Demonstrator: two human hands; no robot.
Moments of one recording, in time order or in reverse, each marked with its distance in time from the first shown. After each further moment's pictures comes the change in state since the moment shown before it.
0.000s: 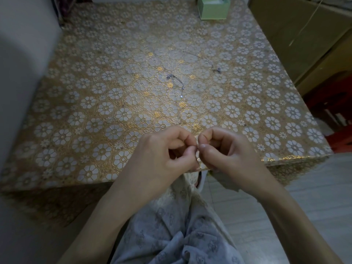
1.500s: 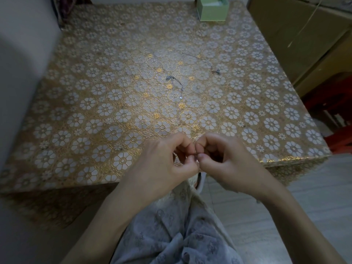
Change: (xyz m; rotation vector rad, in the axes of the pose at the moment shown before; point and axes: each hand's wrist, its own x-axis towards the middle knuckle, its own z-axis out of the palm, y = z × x) left_hand 0.004 -0.010 0.004 0.175 -0.018 0.026; right_hand 0.003 0.006 -0.009 -0.368 -0.109 -0.039
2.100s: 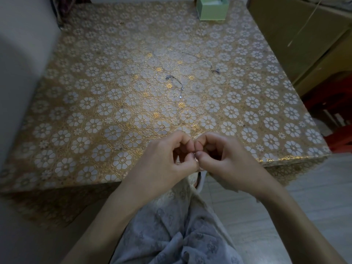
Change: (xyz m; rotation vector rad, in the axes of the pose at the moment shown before) left_hand 0.003 -0.014 0.008 -0.128 -0.018 -0.017; right_hand 0.002 0.006 0.002 0.098 -0.001 0.031
